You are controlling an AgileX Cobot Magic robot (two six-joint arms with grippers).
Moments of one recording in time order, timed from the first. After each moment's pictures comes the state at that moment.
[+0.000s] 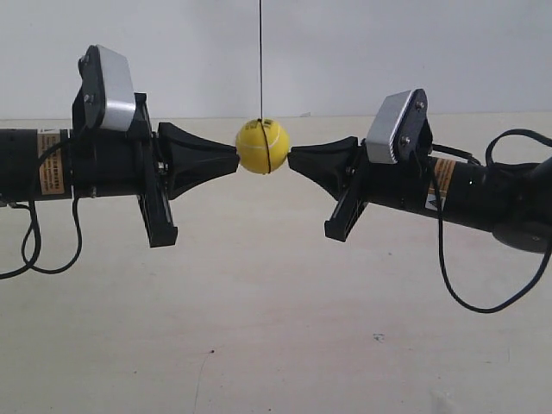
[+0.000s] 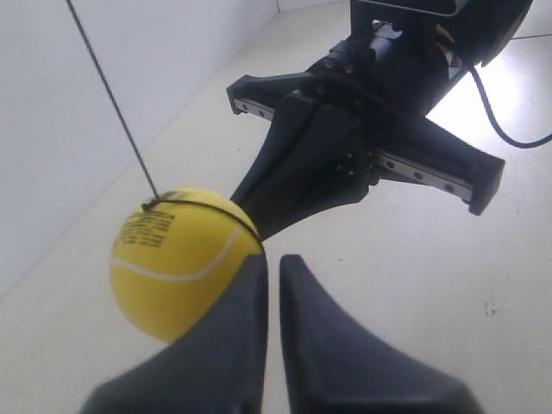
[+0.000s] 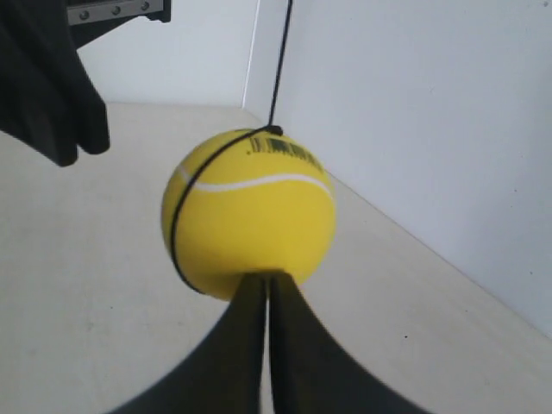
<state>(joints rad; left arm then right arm) -0.22 1.70 -0.79 1.25 -0.96 -0.48 0.26 1.96 -0.83 -0.95 -1.21 0.24</state>
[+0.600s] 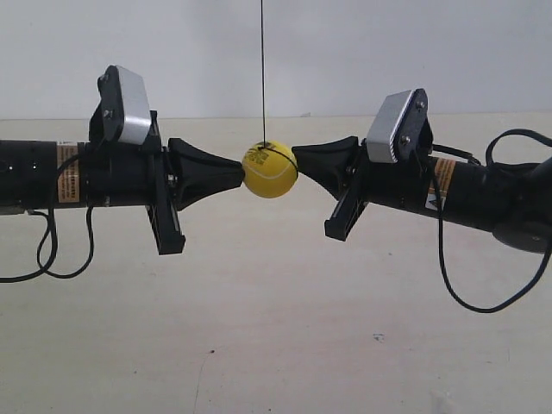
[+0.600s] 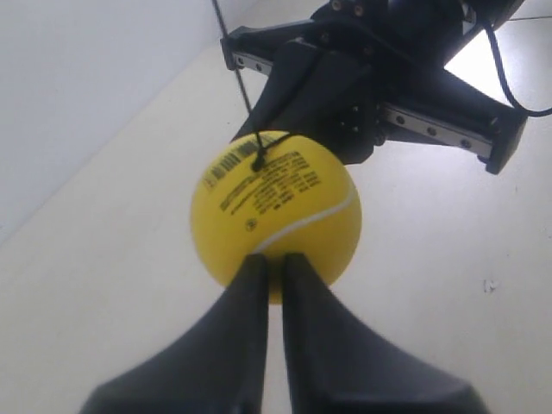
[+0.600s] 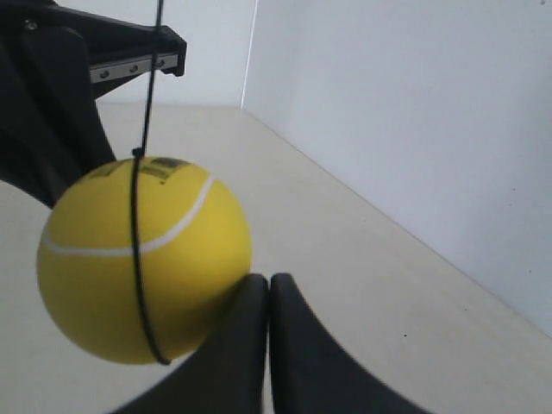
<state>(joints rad) -0.22 1.78 -0.81 1.26 -0.96 -0.48 0.26 1.96 -0.83 -0.95 -1.21 0.25</state>
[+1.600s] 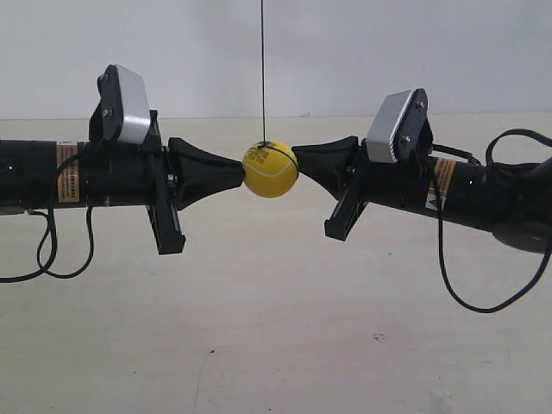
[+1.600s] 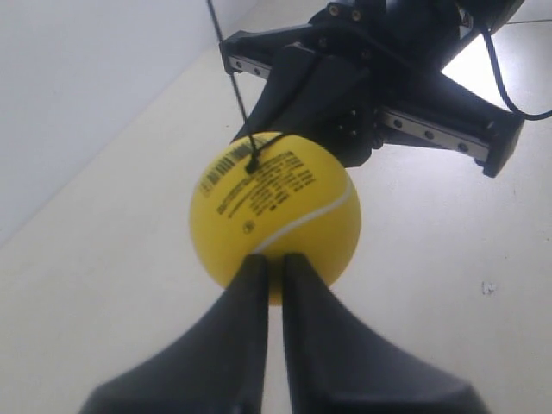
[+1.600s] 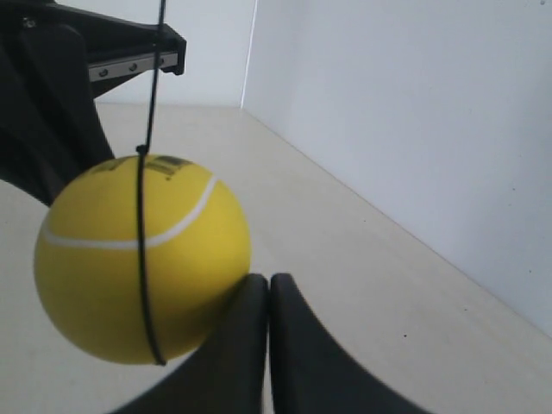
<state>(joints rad) -0.22 1.78 -0.81 1.26 -0.97 -0.48 0.26 1.96 -0.83 -0.95 -1.21 0.25</state>
